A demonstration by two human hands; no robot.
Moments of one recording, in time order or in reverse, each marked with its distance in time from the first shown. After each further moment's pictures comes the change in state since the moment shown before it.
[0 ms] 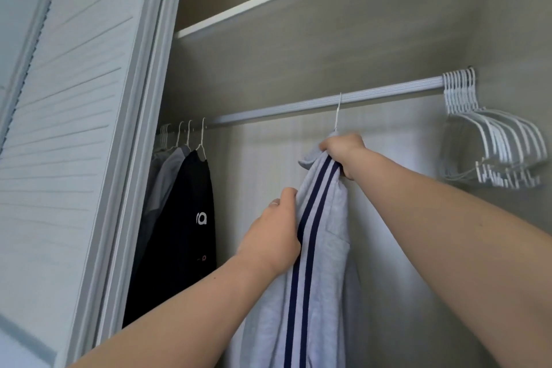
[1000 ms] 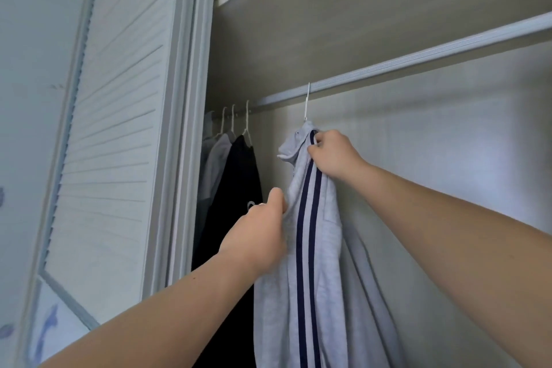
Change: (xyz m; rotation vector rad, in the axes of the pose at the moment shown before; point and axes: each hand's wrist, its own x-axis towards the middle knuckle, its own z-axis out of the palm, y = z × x) left_hand -0.008 -0.118 -0.037 0.243 -0.049 -0.145; right_hand -0.011 0.035 0.134 -0.397 -0.212 -0.542
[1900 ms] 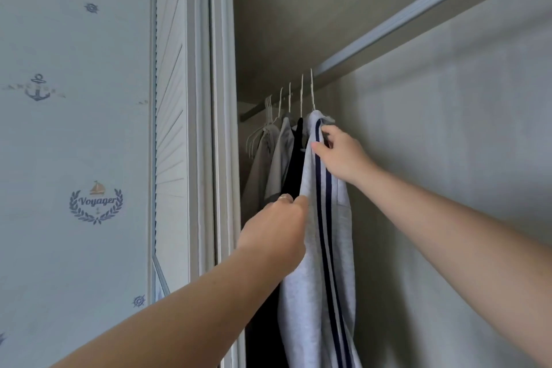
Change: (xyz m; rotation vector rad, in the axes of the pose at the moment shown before) left_hand 0.016 -0.048 0.006 0.559 -0.114 -0.206; right_hand 0.033 0.004 0.139 0.410 -0.179 -0.085
